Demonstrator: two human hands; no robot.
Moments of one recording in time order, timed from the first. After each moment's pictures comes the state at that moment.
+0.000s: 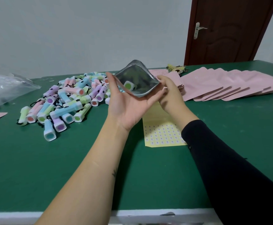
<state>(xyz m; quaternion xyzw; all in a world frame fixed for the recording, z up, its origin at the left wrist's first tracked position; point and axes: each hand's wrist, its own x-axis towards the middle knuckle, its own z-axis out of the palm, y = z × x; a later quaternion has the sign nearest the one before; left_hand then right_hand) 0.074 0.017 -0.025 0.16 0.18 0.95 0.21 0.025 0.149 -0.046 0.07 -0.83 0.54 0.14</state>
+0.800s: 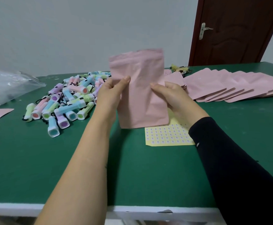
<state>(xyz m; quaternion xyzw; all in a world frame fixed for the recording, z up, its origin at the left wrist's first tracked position) 0.058 -0.022 -0.031 0.01 0.67 0.72 -0.19 0.030 0.159 -0.037 0.12 -0.71 0.70 -0.01</state>
